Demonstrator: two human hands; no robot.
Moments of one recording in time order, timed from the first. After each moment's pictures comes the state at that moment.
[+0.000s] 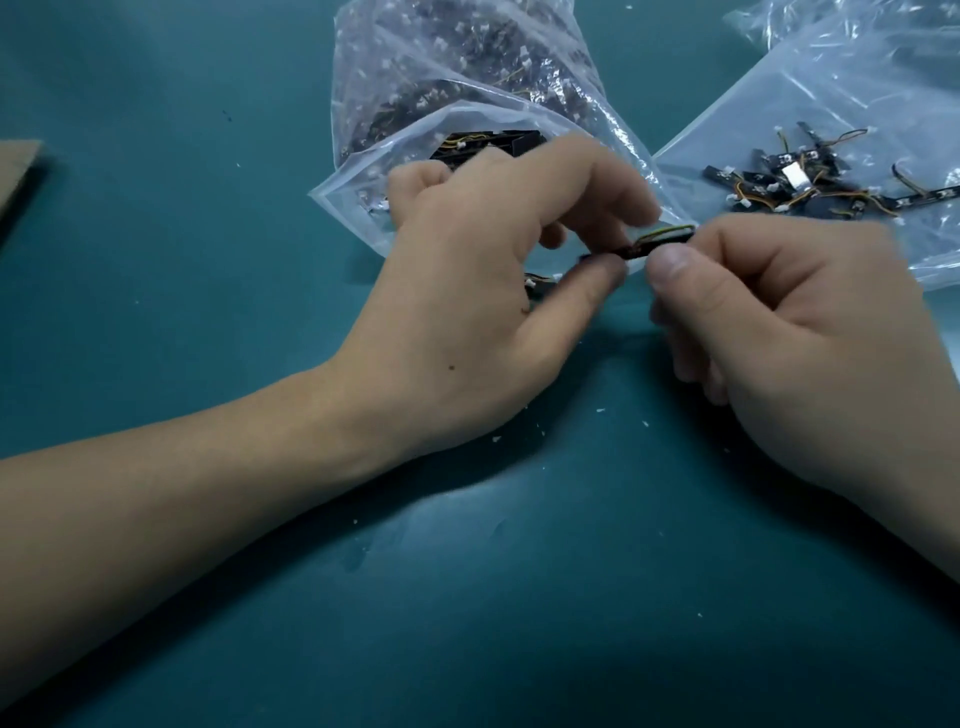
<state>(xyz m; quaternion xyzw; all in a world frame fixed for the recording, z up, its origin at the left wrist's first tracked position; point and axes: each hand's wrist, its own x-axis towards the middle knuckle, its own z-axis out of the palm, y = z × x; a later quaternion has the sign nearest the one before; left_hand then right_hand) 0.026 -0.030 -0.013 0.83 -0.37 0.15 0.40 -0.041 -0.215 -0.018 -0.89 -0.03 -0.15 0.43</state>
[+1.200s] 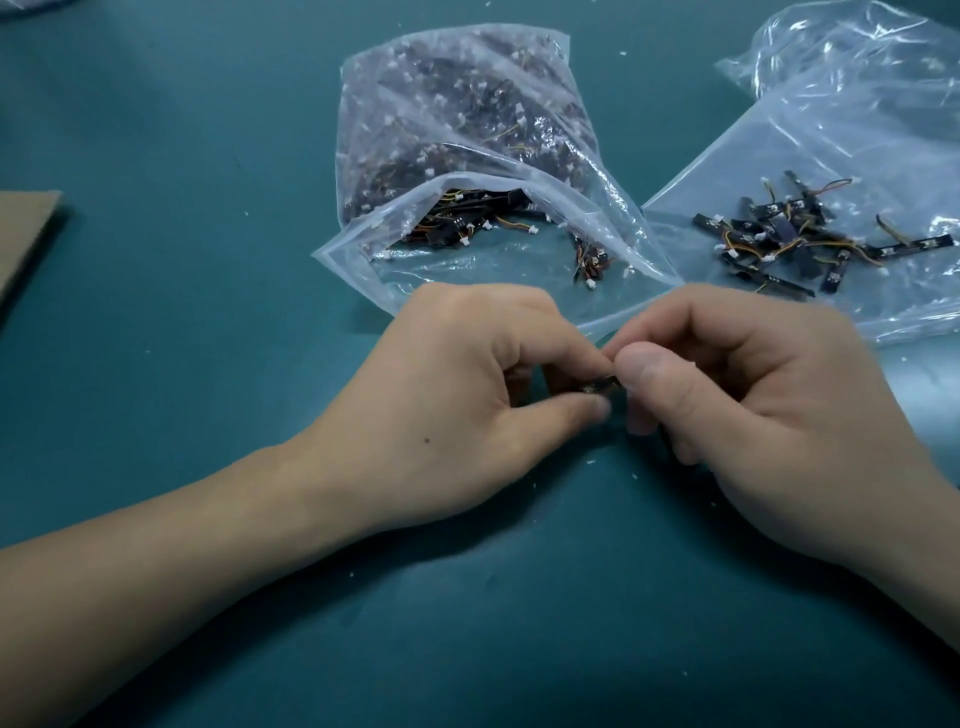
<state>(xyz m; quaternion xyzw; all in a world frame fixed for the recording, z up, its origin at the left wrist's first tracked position) 0.027 -0.016 -0.010 0.82 -0.40 -0.02 0.41 -0.042 -0.213 -0.012 -0.85 -0.07 -0.08 0.51</state>
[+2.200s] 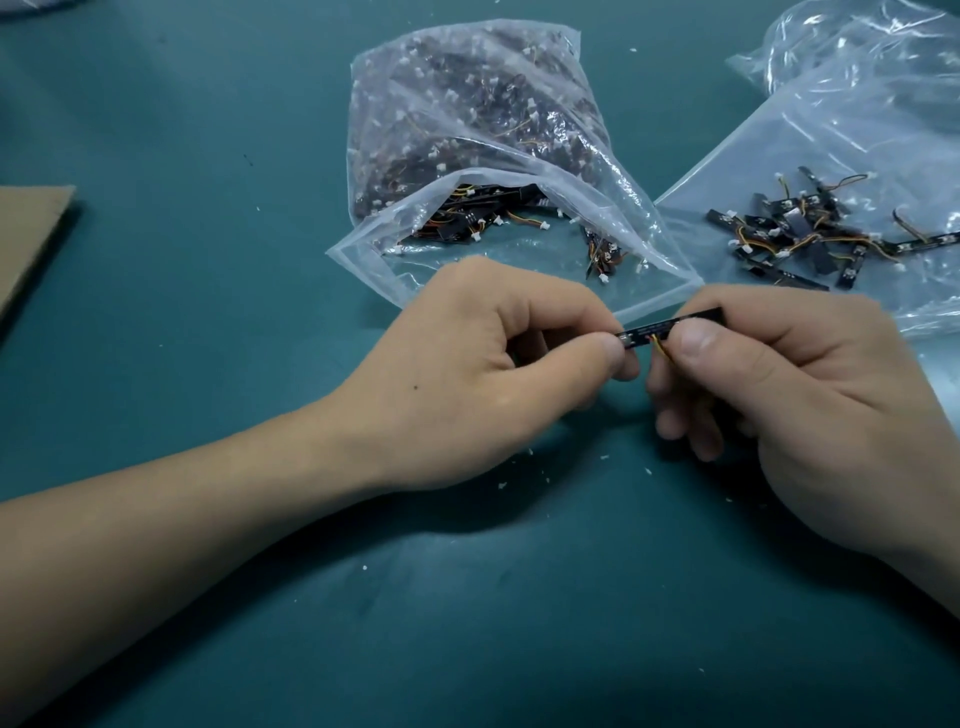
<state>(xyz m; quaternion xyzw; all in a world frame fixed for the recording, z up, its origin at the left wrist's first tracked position) 0.034 -0.018 -0.008 0.77 -0.36 -0.13 0.51 -0.039 -0.219 -0.015 -0.82 -0.07 -0.06 0.56</state>
